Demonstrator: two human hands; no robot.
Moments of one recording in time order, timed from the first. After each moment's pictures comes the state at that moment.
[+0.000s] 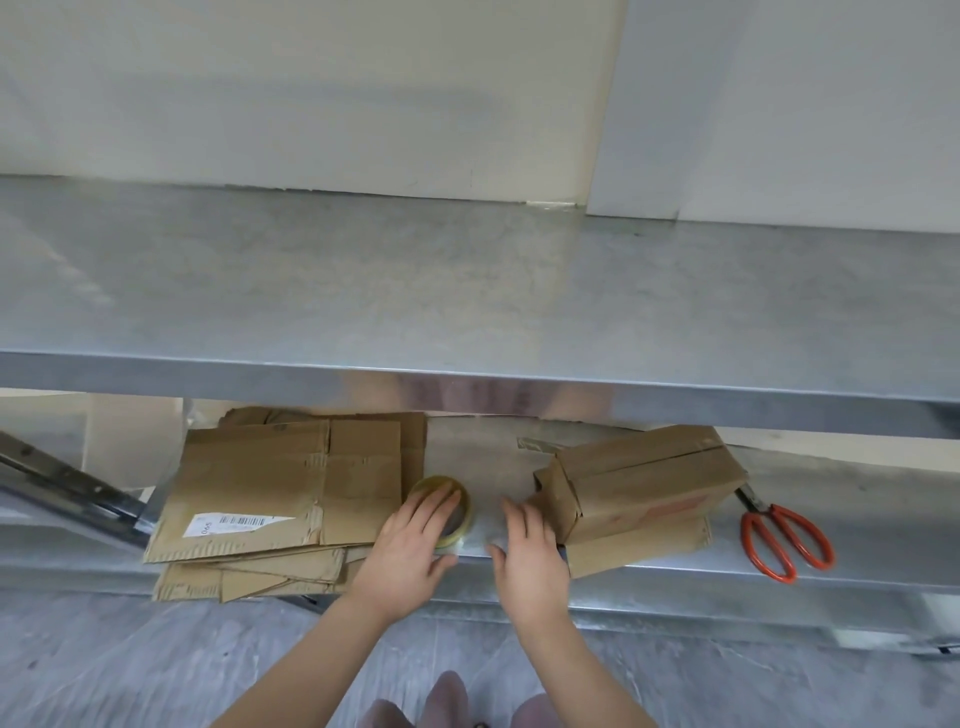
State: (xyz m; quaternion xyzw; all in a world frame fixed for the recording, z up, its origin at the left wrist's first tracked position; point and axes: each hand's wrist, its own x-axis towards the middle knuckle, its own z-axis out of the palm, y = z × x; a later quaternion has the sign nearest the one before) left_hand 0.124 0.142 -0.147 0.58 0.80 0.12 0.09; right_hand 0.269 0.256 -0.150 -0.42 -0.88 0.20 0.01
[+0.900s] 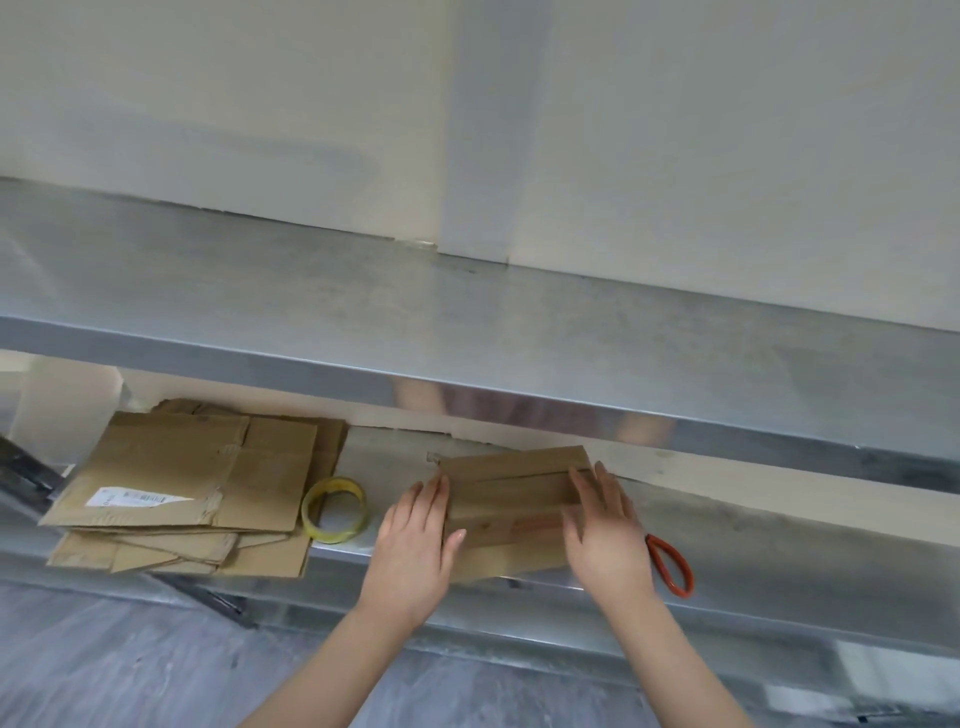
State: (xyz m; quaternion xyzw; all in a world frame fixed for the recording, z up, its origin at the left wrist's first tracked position) left_hand 0.273 0.238 -0.071 0.46 0.87 0.15 0.03; right_hand 0.428 0.420 -0.054 -0.40 -0.90 0.14 0.10
